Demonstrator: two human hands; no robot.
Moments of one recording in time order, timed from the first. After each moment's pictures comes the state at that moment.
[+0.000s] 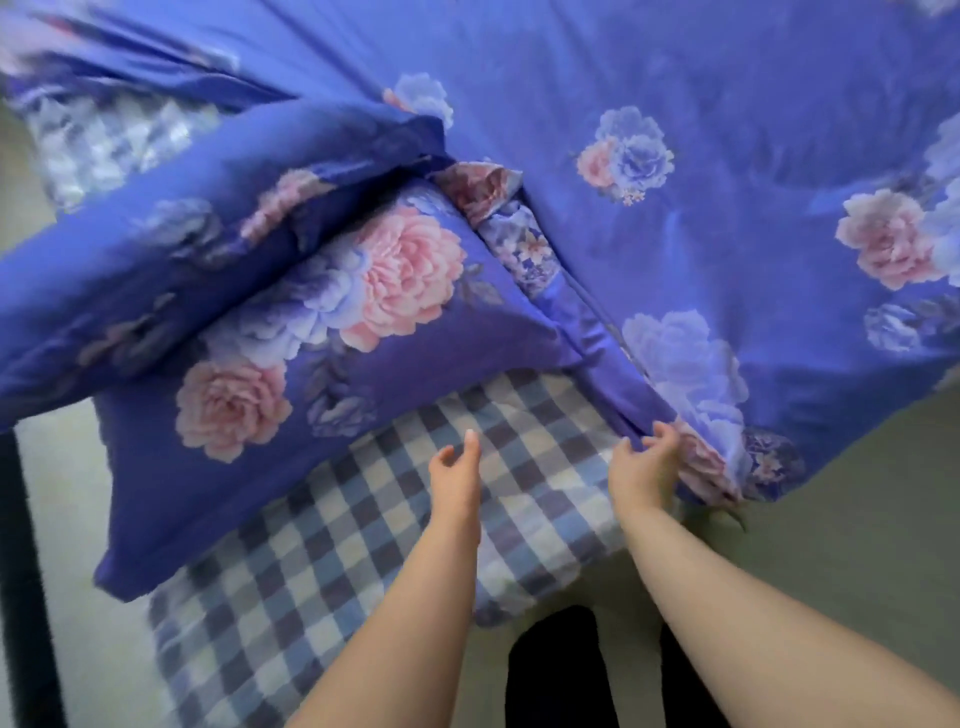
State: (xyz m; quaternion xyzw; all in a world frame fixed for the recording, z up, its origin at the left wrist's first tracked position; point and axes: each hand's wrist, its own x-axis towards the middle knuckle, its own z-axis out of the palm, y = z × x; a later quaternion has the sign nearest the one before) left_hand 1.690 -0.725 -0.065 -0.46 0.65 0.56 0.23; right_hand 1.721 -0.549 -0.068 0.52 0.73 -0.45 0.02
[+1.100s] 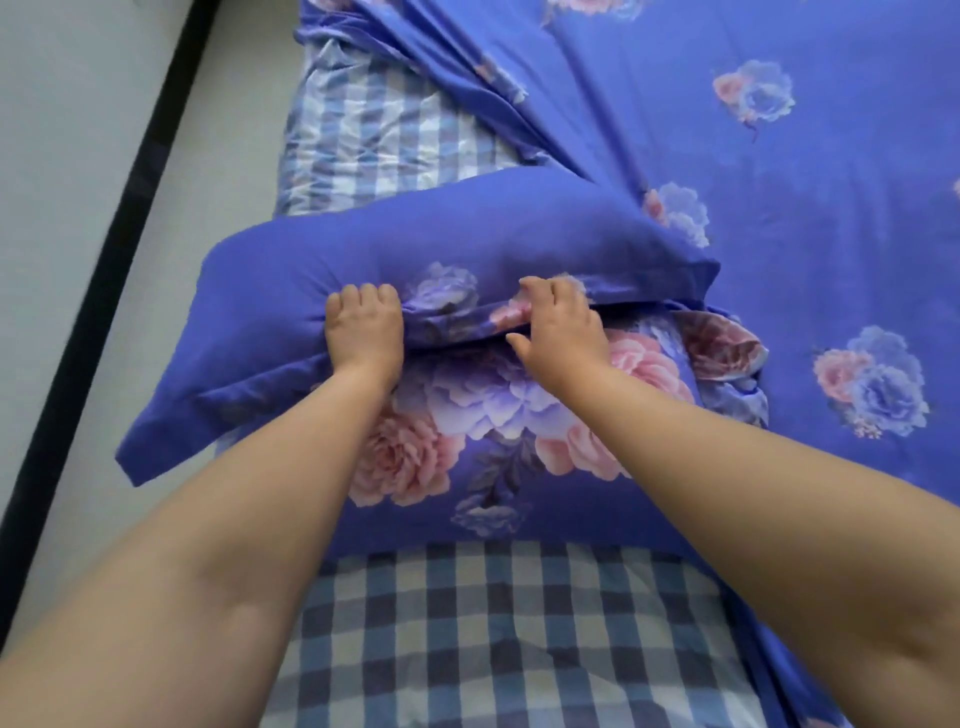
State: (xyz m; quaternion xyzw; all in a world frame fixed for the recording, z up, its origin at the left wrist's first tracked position) left_hand 1.428 -1.028 0.017 -0.15 0.98 -0.13 0.01; right_hand 1.382 -0.823 0.025 -0.18 0.96 -0.17 0.09
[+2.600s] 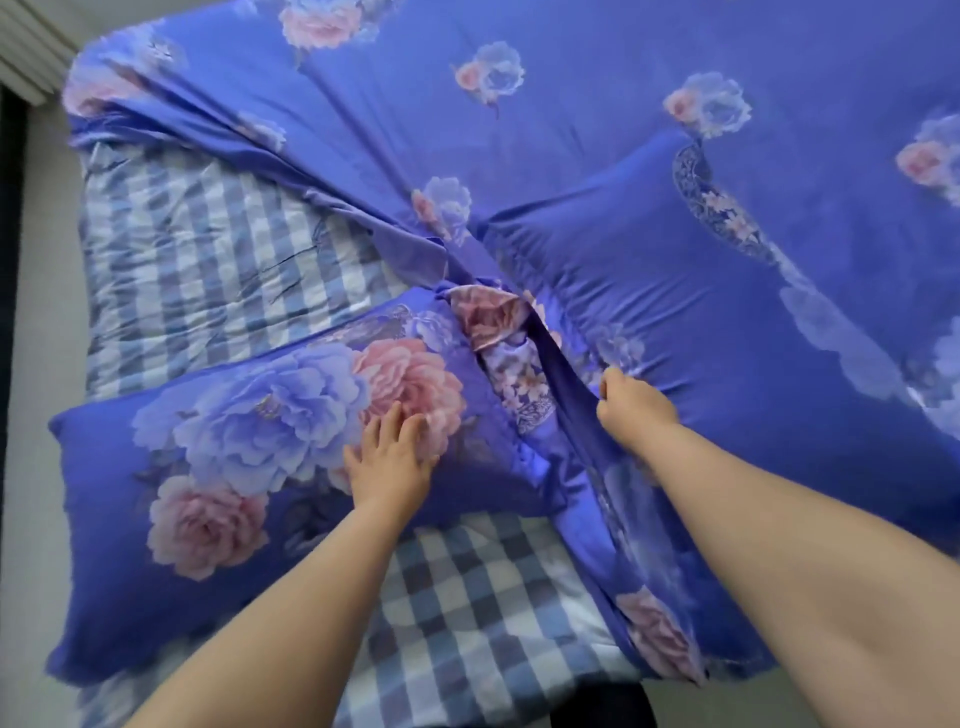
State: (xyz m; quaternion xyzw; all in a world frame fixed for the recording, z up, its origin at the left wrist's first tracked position) left_hand 1.506 -0.723 -0.019 -0.09 0.97 0.05 0.22; right_hand 1.448 -0.433 -0.033 0.08 0.94 -0.17 0.28
